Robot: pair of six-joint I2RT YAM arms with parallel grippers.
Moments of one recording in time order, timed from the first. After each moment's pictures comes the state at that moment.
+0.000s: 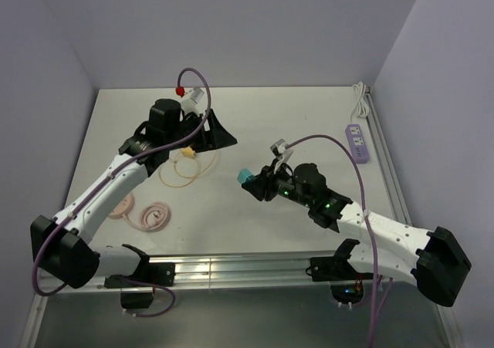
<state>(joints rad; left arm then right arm) -0.50 1.33 1.19 -0.33 0.42 -0.68 0.81 1.00 0.51 0.28 -0.13 0.44</state>
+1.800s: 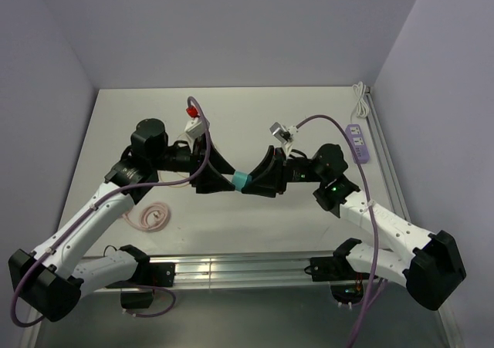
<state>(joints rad) -0.55 1.06 0.99 -0.09 1.06 -0.36 0.61 1.03 0.64 0.58 -0.98 0.73</state>
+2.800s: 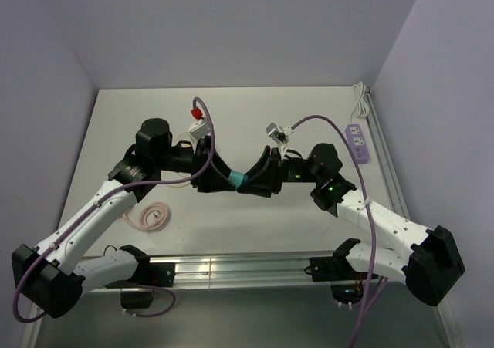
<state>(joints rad) -0.56 1.09 0.99 -0.11 1.10 -0.36 0.64 1.06 0.66 0.55 -0.92 0.67</state>
